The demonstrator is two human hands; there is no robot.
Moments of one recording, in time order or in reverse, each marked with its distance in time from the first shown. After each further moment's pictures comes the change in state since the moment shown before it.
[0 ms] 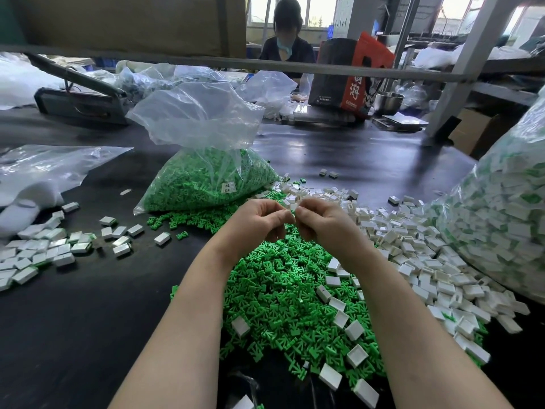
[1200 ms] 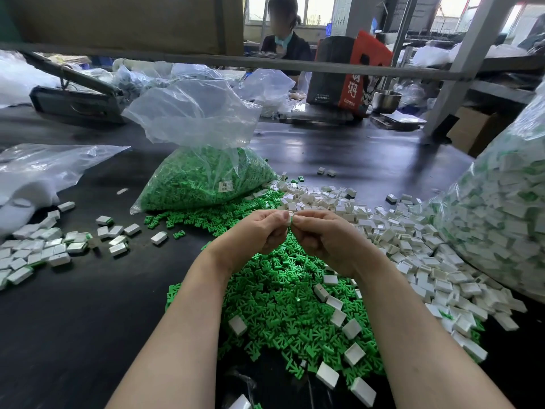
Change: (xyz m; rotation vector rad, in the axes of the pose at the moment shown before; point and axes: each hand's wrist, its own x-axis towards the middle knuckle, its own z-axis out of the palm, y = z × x) left_hand -0.004 -0.008 0.008 -0.160 -0.203 -0.015; right_hand -0.007 0.008 -0.005 0.374 -0.266 0.158
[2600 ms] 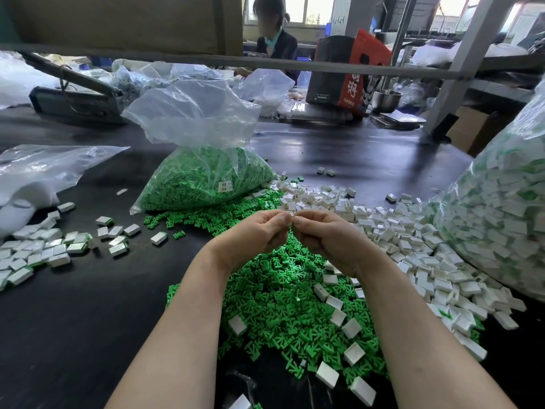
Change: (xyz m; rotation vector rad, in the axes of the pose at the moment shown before) left_hand 0.003 -0.004 -0.002 0.002 -0.022 -0.026; right_hand -0.001 -0.001 -0.003 -0.086 0.001 -0.046
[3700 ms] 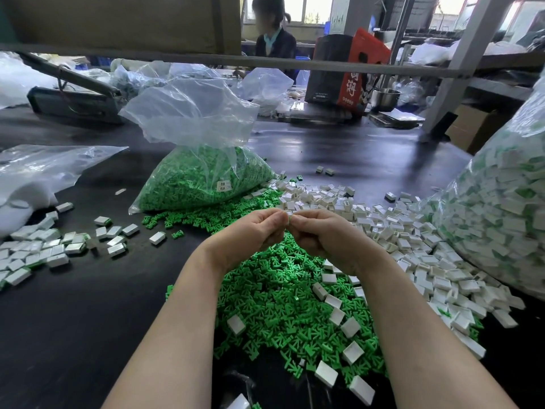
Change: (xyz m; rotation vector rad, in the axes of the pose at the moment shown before) left_hand -0.005 0.007 0.000 0.040 0.010 -0.015; right_hand 0.001 -0.002 -0.001 -0.030 -0.055 0.044
